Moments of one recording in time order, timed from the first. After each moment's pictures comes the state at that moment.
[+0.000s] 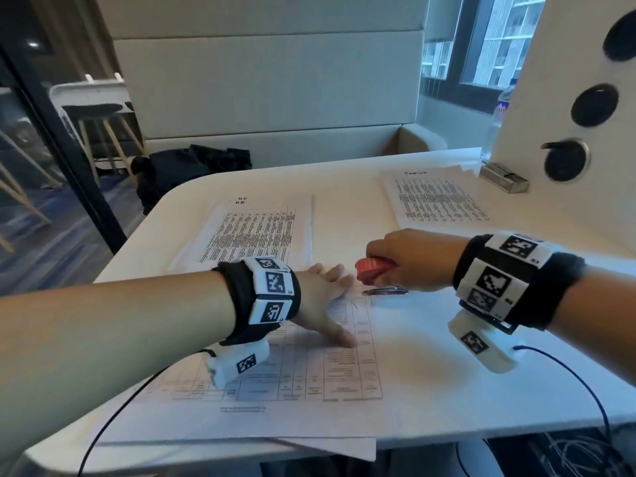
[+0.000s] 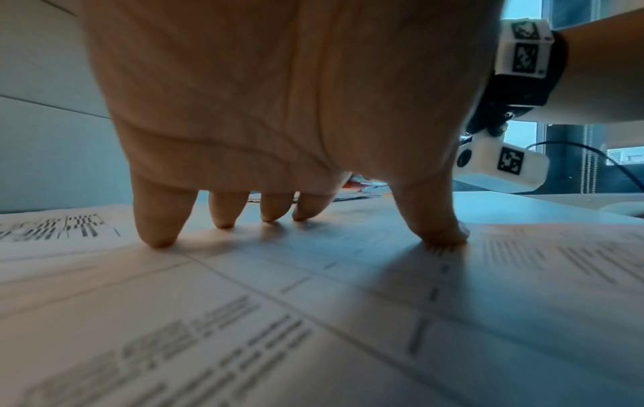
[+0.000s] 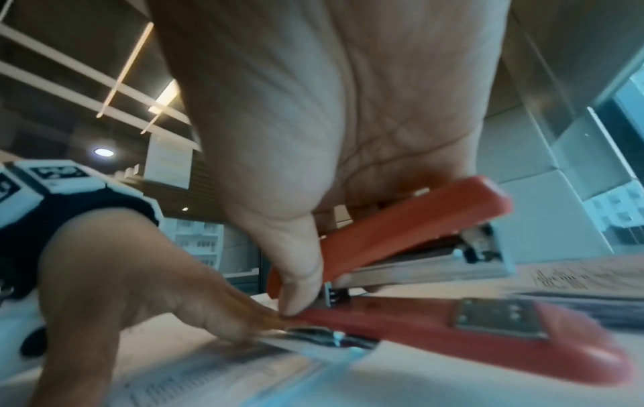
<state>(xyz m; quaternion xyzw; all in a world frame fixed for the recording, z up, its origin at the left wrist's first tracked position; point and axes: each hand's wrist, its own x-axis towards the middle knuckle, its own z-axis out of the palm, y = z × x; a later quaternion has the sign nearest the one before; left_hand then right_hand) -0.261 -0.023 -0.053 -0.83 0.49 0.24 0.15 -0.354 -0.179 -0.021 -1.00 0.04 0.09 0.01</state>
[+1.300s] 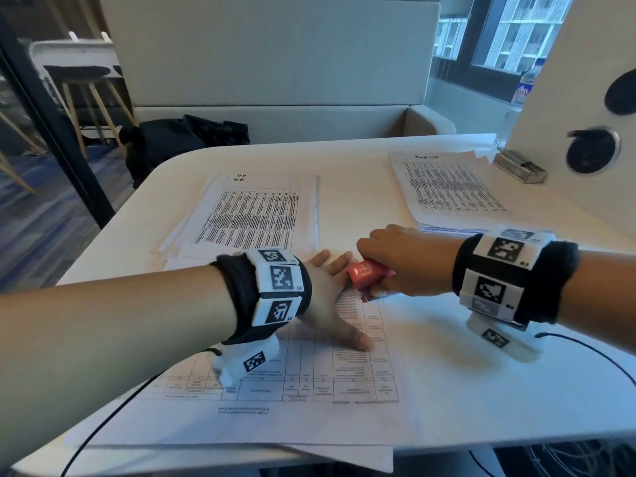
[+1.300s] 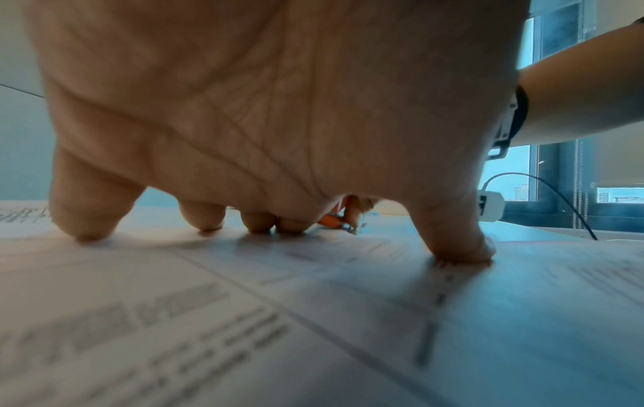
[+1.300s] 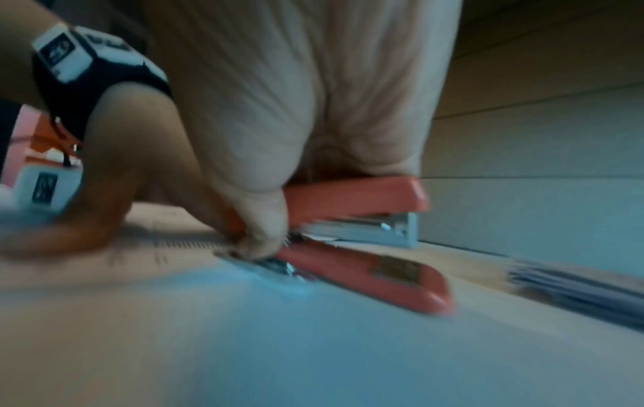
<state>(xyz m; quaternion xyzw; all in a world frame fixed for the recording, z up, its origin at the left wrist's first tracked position) -0.264 -0.019 -0.056 -0.83 0.49 0.24 0.14 -0.329 -0.177 -0.050 -0.99 -0.05 0.09 -0.06</state>
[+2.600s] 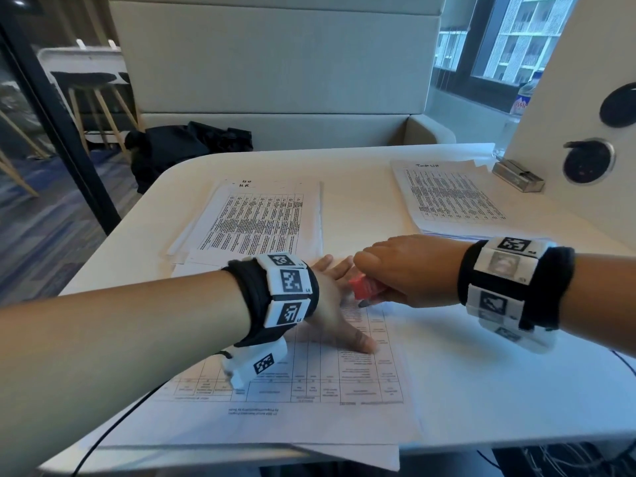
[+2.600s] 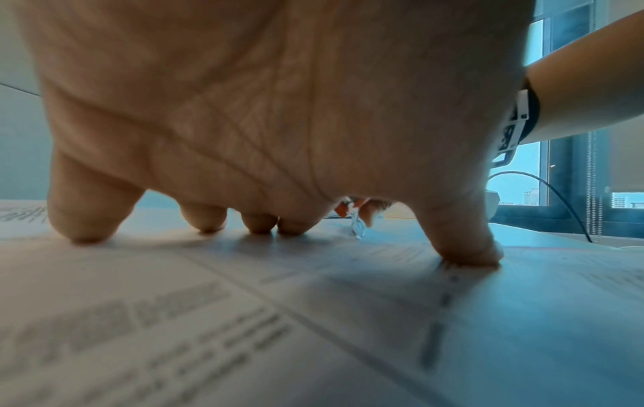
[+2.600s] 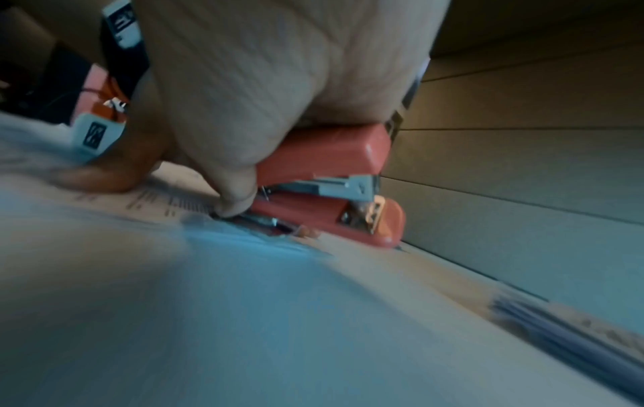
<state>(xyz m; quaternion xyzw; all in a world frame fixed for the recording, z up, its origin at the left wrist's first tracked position) -0.263 -0.017 -0.057 -0.82 0.51 0.24 0.11 -0.337 -0.172 -0.044 -0.97 -0.21 0.00 -0.12</state>
